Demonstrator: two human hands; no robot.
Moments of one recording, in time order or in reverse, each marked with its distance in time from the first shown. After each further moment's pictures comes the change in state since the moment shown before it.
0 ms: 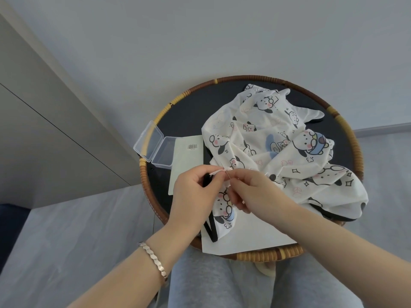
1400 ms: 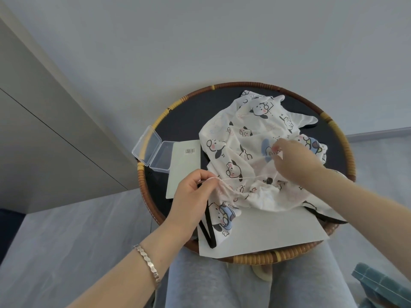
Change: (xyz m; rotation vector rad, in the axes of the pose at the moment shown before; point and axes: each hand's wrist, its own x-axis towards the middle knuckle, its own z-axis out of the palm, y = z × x) left_hand 0.002 -0.008 0.000 -0.225 -0.110 -0.278; right_hand 0.050 0.027 -0.091 -0.891 0.404 0.086
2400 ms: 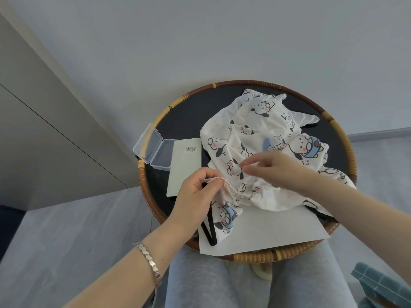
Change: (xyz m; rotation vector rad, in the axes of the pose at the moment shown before) left_hand -0.004 0.002 0.000 0.025 -0.085 0.070; right_hand -0.024 -0.021 -0.002 0.622 -0.362 -0.197
